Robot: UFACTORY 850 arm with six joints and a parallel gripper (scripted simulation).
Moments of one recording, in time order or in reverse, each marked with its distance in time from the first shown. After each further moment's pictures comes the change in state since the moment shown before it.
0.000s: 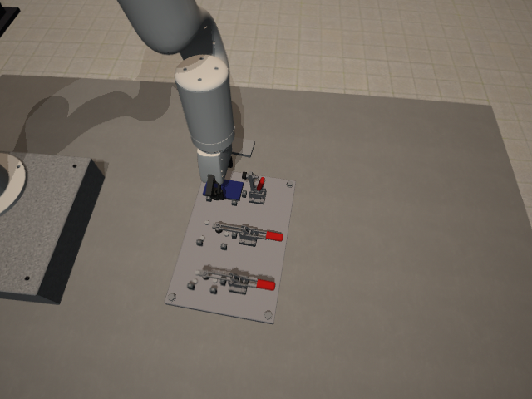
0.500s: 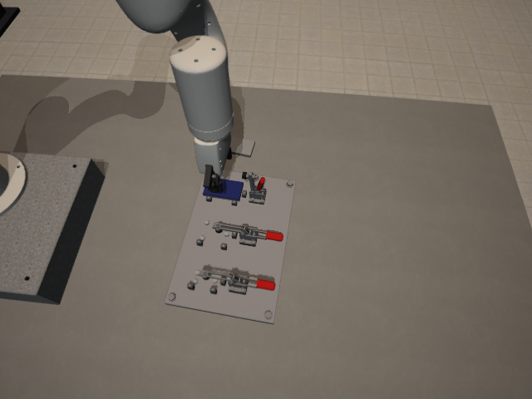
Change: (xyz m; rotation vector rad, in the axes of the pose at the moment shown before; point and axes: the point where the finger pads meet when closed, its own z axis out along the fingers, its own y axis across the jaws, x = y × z) arm 0.001 0.000 -0.034 0.000 0.002 0.000
